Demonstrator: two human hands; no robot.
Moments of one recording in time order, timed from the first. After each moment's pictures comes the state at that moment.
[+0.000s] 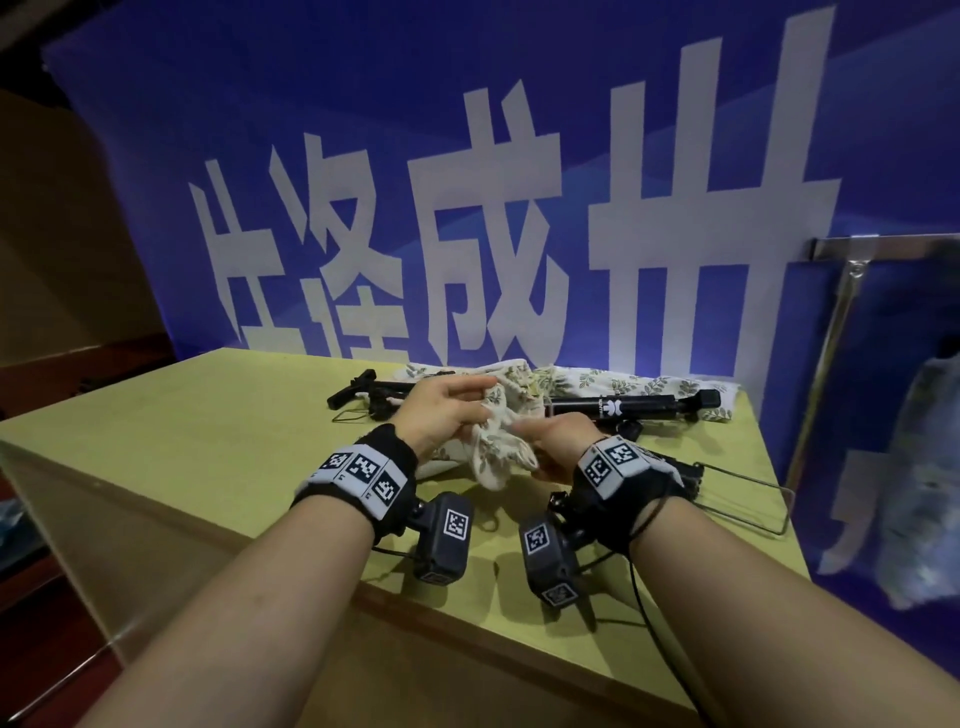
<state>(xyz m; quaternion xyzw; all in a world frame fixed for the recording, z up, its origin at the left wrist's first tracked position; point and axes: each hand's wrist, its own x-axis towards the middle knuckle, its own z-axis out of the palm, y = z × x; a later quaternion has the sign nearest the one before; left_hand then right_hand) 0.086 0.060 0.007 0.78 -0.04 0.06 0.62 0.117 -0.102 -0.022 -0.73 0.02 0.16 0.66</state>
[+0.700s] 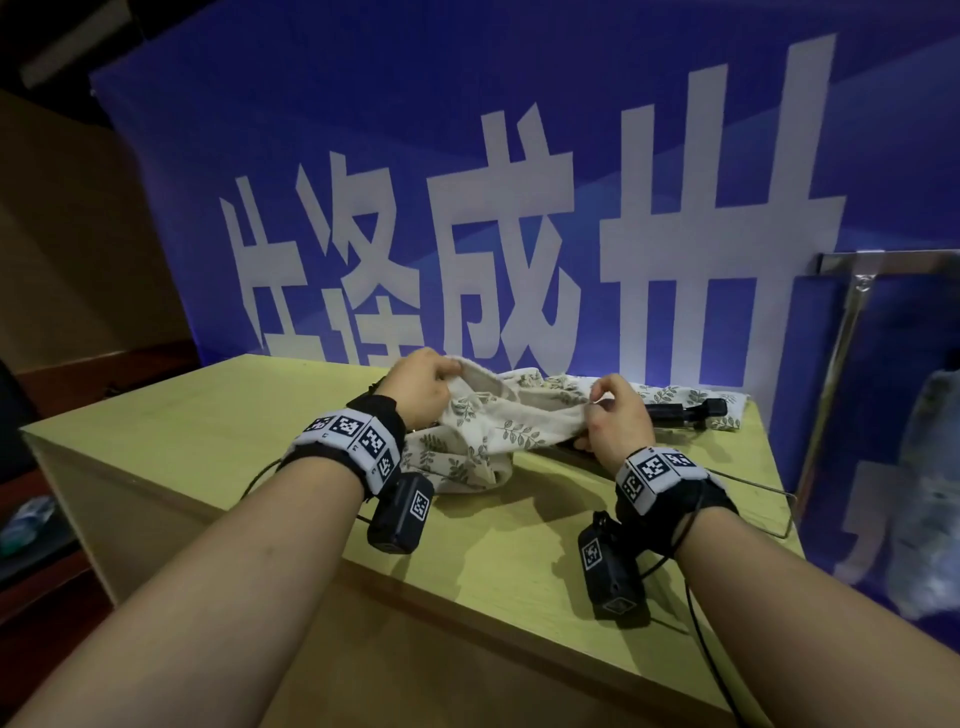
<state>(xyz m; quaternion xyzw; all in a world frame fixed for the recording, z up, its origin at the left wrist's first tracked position) 0.074 0.085 0.045 0.96 0.00 0.20 0.22 0.106 -0.135 -0.014 -0.80 -0.04 -0.13 0.59</state>
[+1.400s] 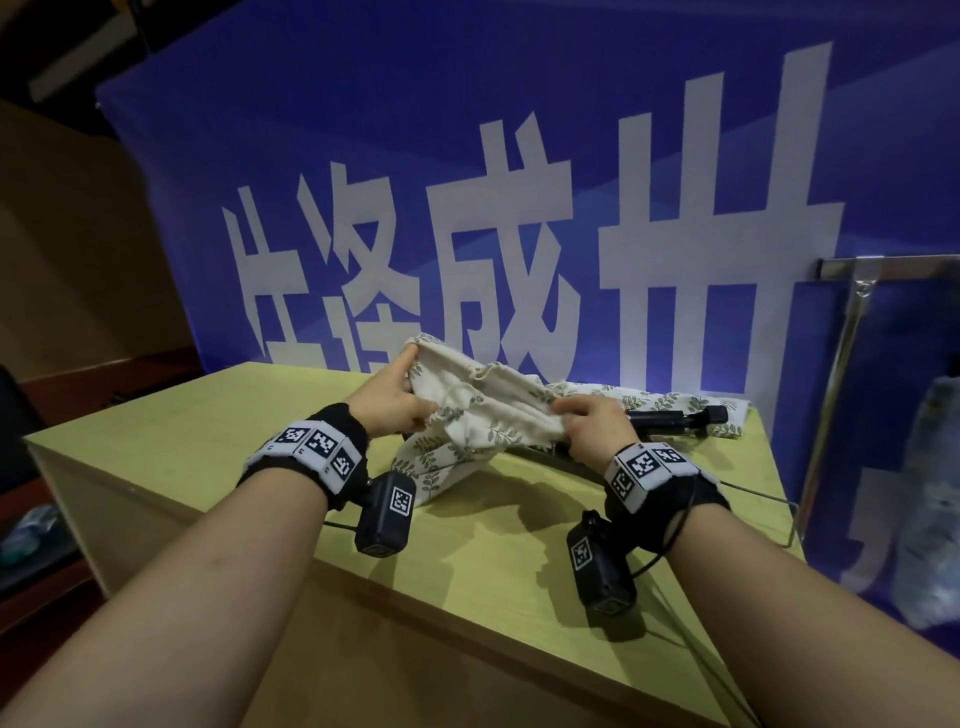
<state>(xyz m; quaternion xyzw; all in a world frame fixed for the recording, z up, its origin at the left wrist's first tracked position) 0.072 0.120 0.044 0.87 -0.01 0.08 0.49 0.105 -0.124 -0.001 -0.84 -0.10 -0.07 0.53</state>
